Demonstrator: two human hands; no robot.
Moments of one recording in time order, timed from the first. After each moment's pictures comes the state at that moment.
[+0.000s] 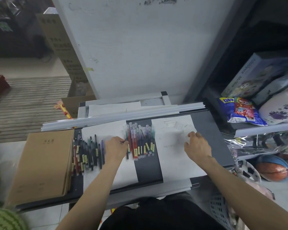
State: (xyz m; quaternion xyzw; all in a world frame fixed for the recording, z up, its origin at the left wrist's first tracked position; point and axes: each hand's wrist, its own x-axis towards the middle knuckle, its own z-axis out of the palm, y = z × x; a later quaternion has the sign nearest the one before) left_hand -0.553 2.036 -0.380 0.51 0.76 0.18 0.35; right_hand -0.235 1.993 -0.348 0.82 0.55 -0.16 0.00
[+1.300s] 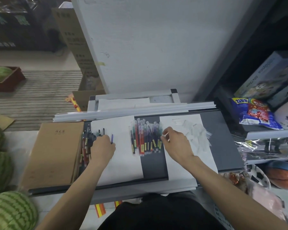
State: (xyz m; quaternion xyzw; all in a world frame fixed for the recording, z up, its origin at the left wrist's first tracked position) left_hand -0.627 2.022 -0.371 0.58 0.79 0.01 0.18; right_hand -0.331 2.003 -0.332 0.70 0.67 -0.21 -0.12
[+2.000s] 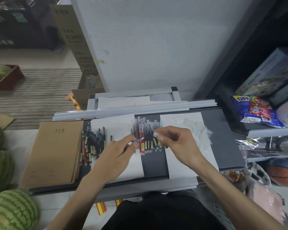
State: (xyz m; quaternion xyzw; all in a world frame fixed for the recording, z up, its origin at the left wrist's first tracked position) left_hand -0.584 1.956 -0.250 0.71 0.54 0.21 0.40; right_hand -0.345 1.970 -0.246 0.57 0.51 -0.52 -0.38
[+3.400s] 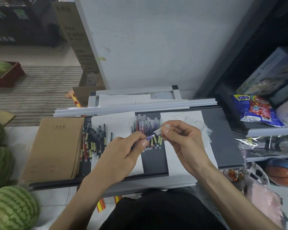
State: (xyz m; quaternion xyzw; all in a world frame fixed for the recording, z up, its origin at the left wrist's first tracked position) left_hand -0.570 1.940 -0.215 0.75 0.50 0.23 0.35; right_hand -0.353 1.949 -0.215 0.47 0.33 -0.62 -0.53
